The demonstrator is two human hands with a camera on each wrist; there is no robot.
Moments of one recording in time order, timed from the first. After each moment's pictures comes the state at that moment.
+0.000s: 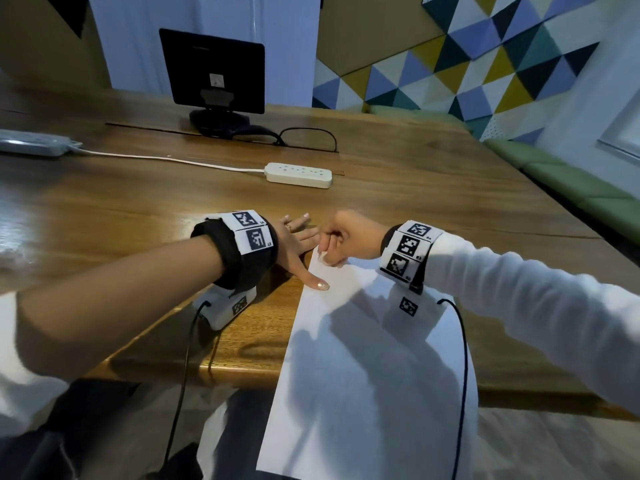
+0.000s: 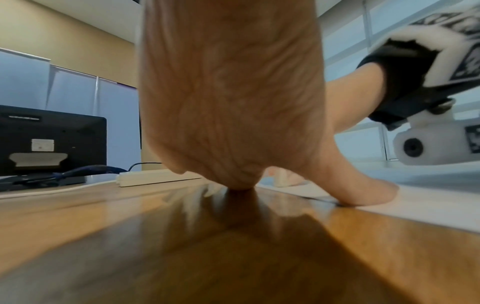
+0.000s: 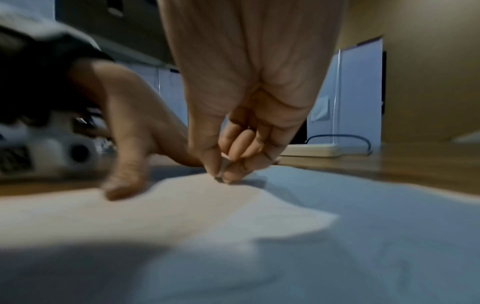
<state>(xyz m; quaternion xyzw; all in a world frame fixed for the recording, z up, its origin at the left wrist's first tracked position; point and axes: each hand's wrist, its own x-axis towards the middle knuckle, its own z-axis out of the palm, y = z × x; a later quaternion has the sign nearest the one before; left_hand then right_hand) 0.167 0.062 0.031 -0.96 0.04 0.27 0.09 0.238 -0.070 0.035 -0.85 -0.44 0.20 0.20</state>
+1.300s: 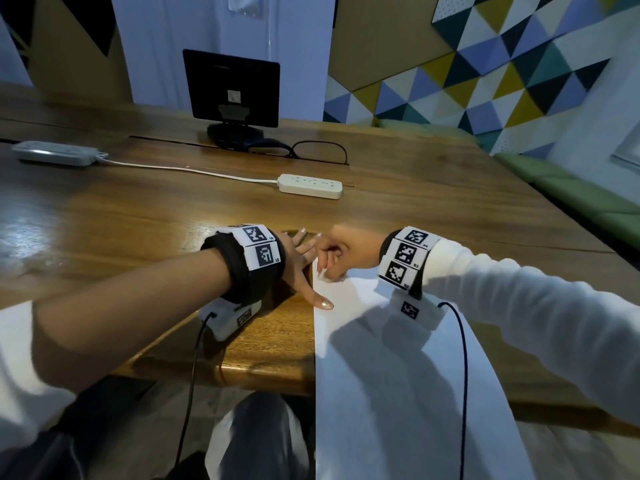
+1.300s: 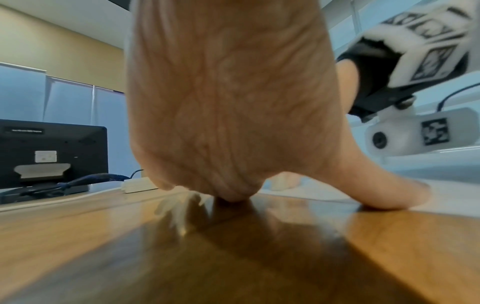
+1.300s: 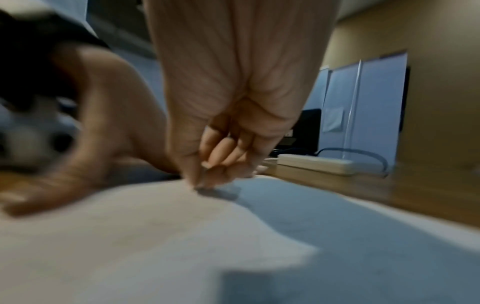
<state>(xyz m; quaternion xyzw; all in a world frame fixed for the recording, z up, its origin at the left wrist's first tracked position) 0.149 0.063 0.033 -0.95 -0.02 0.30 0.08 0.225 -0.057 0.042 -0.81 -0.52 0.22 0.14</state>
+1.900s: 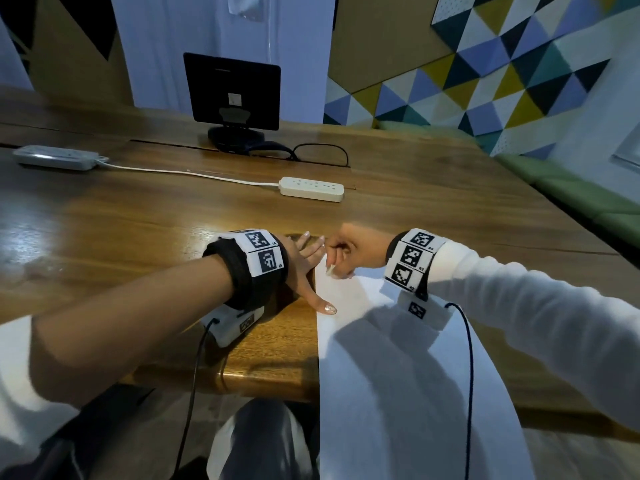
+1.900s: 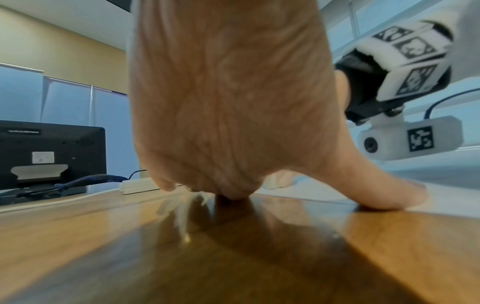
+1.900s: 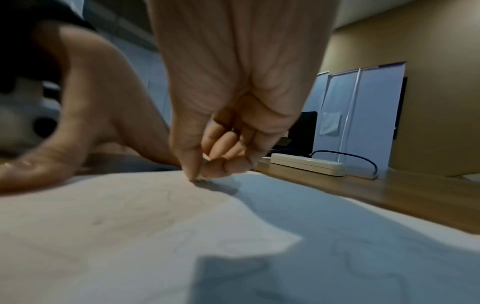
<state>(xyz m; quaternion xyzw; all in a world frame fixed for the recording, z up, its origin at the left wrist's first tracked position) 0.155 0.066 0.027 -0.95 0.00 0.29 0.08 0.237 -0.064 0.039 -0.81 -0.49 0.24 0.20</state>
